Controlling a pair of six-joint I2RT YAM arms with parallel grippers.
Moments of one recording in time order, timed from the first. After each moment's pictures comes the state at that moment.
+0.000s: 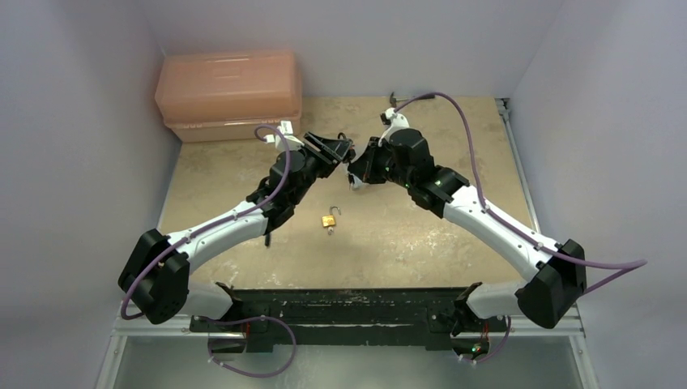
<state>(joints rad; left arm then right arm) -0.70 1.37 0.87 0.42 -0.26 -1.18 0.69 1.34 1.18 -0.25 0.01 0.59</state>
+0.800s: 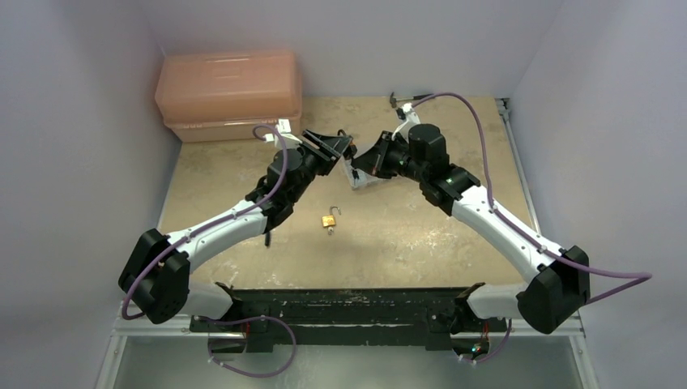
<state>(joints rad) -0.68 1.37 0.87 0.45 -0.22 -1.24 0.57 1.30 1.12 -0.15 -0.21 0.72</state>
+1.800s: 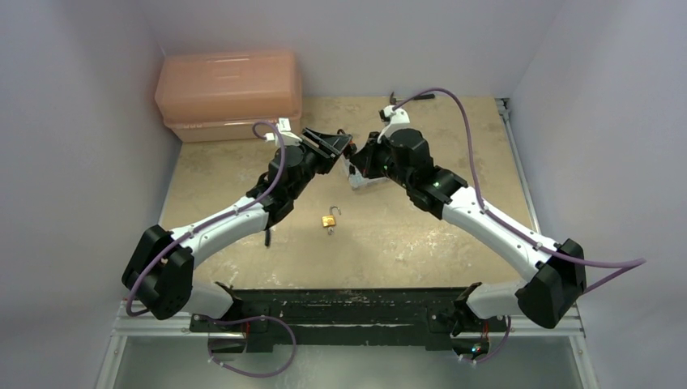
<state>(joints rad) -0.66 1.40 0.89 0.43 -0.19 -1.28 0.70 1.34 1.17 -0.16 0.11 0.48</state>
